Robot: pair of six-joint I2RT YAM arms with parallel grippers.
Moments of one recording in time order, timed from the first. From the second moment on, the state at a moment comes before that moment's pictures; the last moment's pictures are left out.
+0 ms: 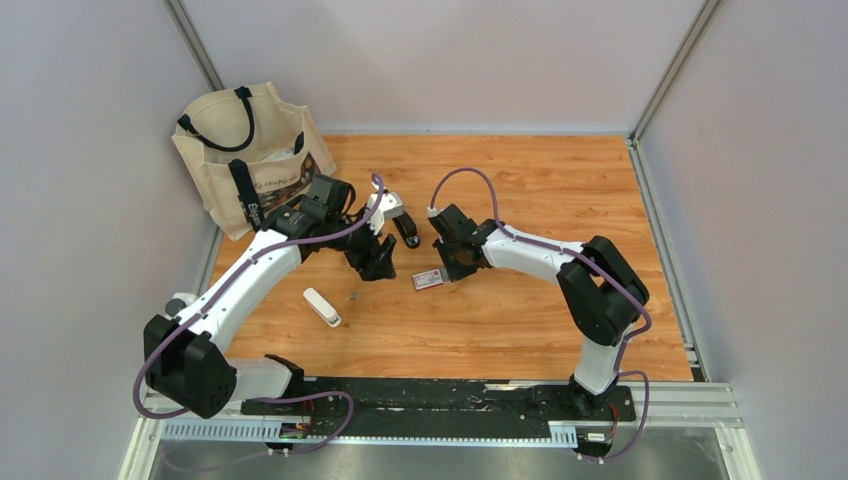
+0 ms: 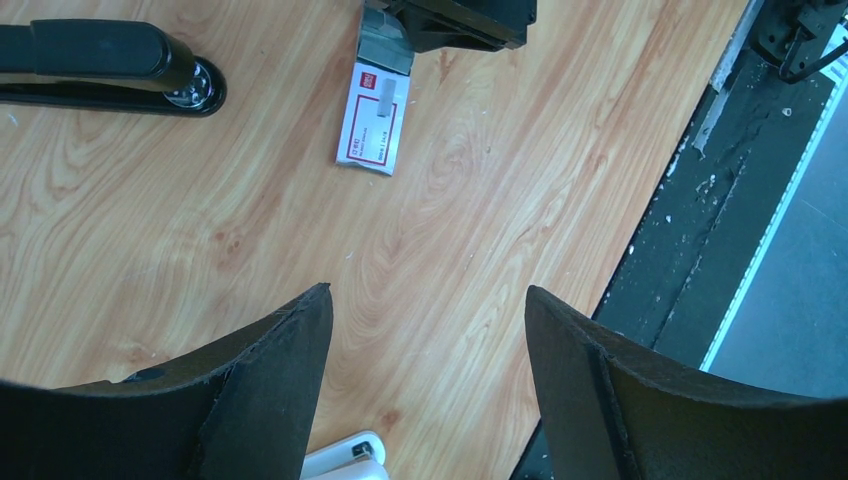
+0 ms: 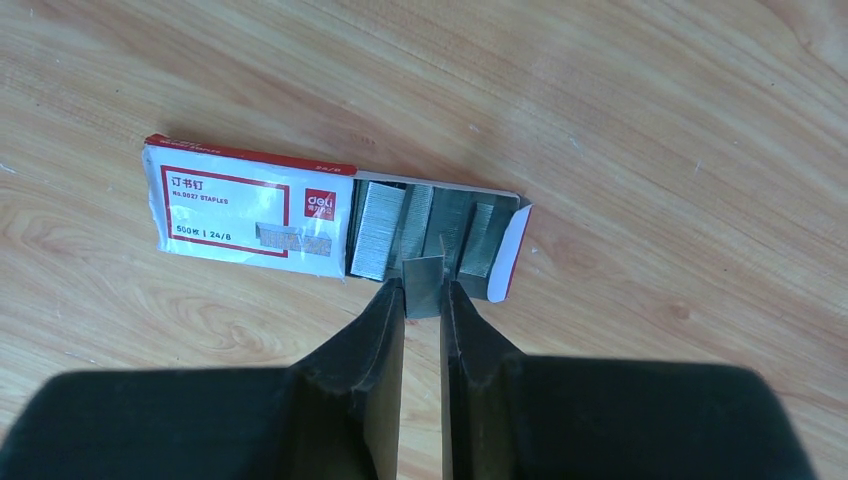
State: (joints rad) left arm -0.44 1.29 1.12 -0.78 0.61 0.35; right arm 0.76 1.81 1.19 -0.50 0.08 0.30
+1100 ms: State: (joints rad) left arm -0.44 1.28 1.10 -0.77 0.62 0.35; right arm 0.76 1.79 1.16 -0.48 0.07 0.30
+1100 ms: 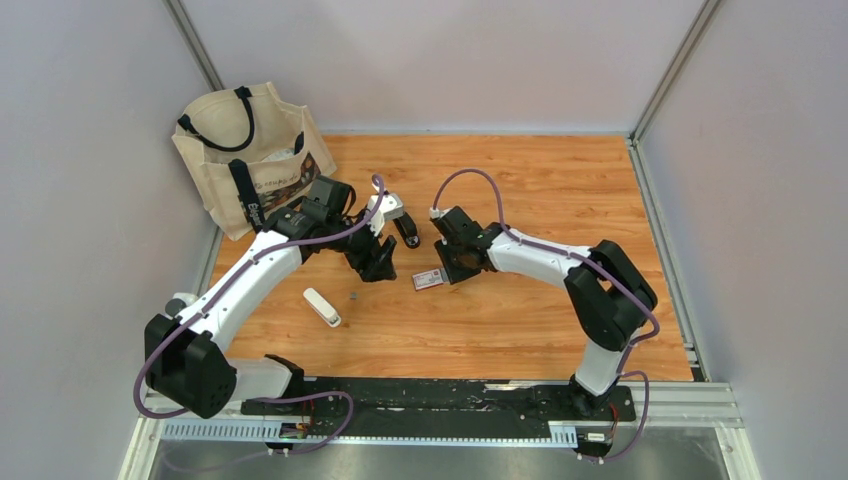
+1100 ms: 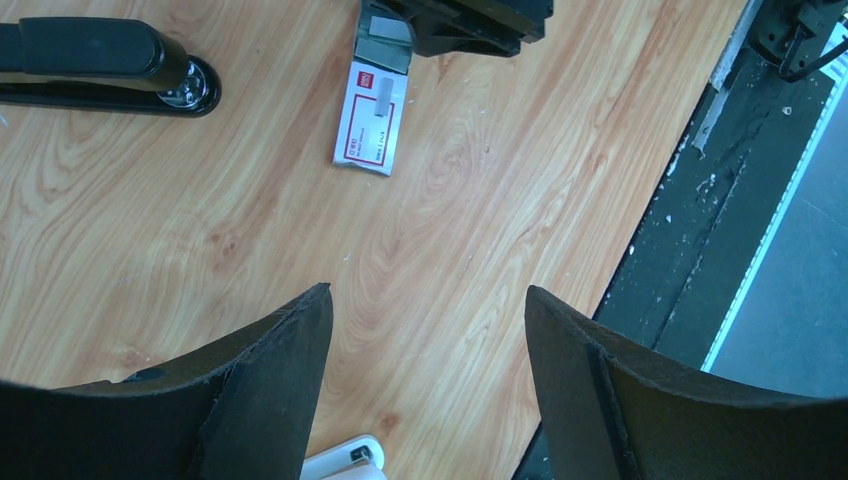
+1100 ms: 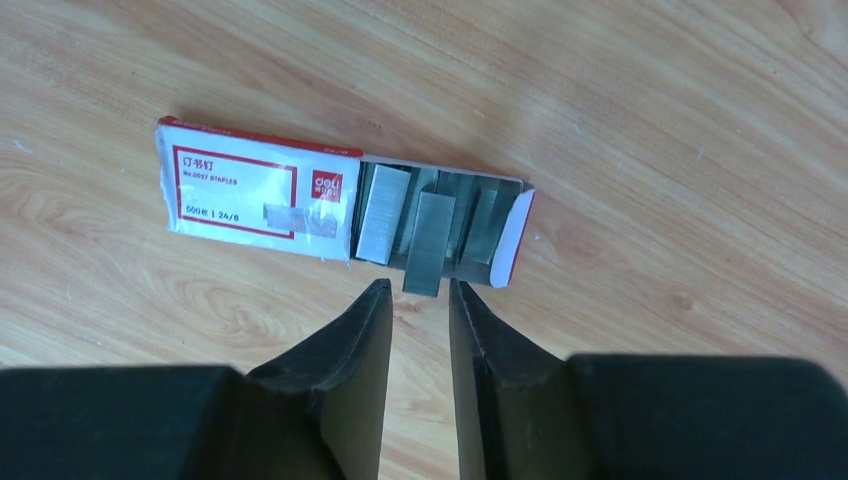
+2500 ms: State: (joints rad) left arm -0.44 1.28 1.10 -0.77 0.62 0.35; right arm 0.71 1.72 1.07 -0.41 -0.08 0.28
